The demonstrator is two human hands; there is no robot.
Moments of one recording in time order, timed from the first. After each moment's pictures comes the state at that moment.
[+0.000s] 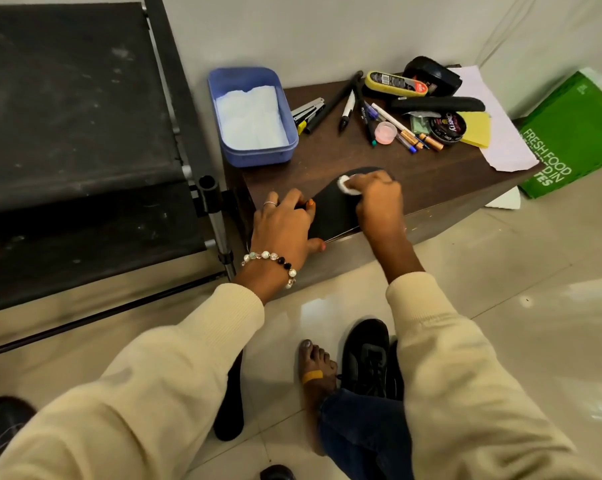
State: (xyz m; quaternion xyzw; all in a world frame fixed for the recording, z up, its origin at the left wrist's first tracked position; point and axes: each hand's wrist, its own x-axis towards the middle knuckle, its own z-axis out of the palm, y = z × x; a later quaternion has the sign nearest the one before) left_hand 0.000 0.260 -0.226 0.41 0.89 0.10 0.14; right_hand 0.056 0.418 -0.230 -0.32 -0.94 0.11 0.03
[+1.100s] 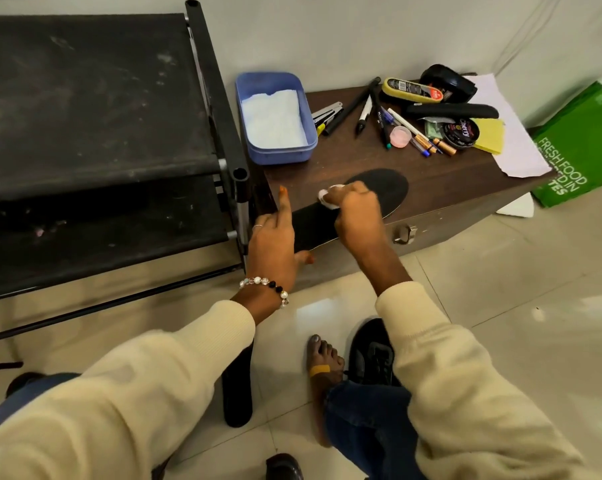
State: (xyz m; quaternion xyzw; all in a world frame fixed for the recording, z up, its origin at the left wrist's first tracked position) left_hand 0.020 0.216 -0.240 0.26 0.92 0.26 0.15; right_hand 0.053 0.358 -0.229 -0.23 -0.96 0.16 0.06
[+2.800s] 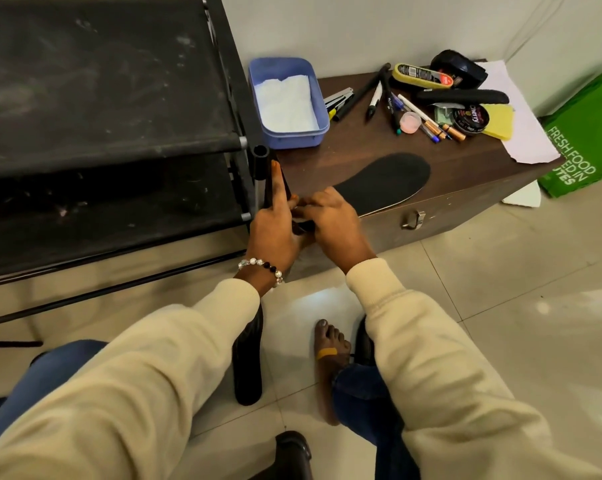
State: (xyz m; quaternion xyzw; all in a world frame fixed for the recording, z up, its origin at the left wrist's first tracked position) left_hand 0.012 0.197 -0.253 0.26 0.87 0.40 0.12; right_hand 0.063 0.302 -0.241 -0.11 -0.97 0.21 0.08
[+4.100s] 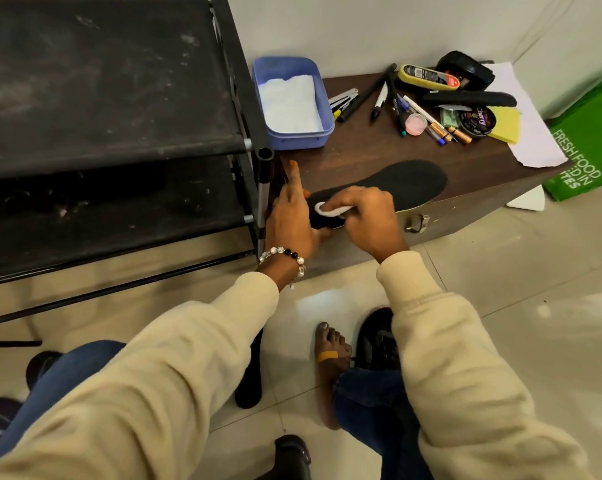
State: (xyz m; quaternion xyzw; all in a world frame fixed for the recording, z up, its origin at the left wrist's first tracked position) left_hand 0.002 0.226 -0.263 0.24 0.89 0.37 0.14; right_hand 0.074 0.335 -0.217 -0.17 -0.93 0.31 0.08
